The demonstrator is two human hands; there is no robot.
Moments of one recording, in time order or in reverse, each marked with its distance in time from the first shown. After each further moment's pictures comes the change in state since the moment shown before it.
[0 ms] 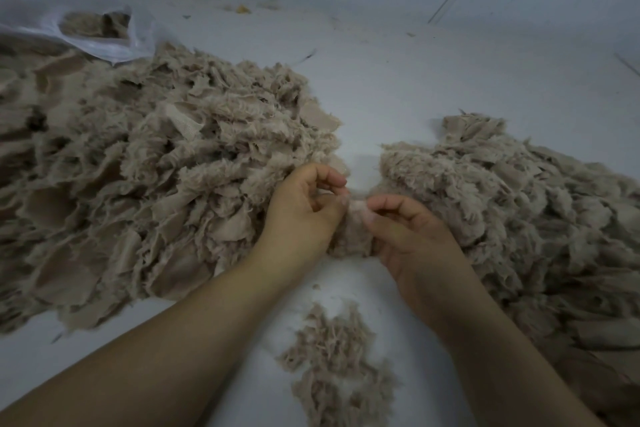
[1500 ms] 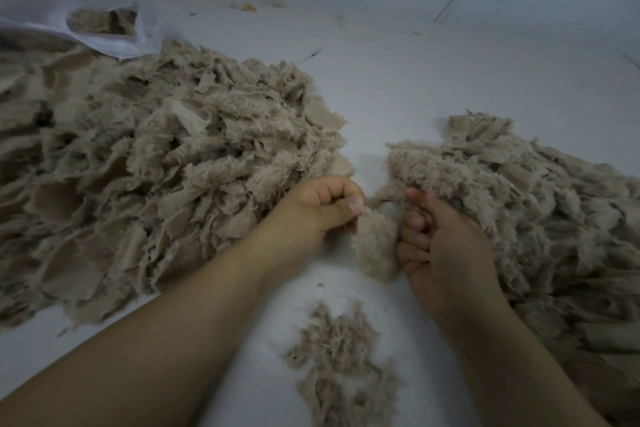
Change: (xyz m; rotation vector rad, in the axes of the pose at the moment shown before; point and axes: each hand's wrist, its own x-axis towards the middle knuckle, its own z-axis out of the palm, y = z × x) left_hand 0.005 0.004 -0.010 -0.114 -0.353 -0.181; right_hand 0.001 -0.015 -0.003 0.341 0.233 0.052
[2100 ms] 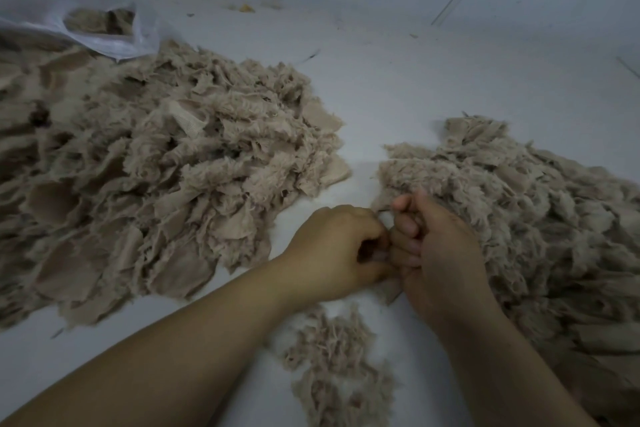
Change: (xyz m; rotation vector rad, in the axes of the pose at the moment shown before) left_hand -0.001 -0.010 0.022 0.961 -0.127 0.303; right_hand -0.008 0.003 0.001 -0.124 -0.158 -0.054
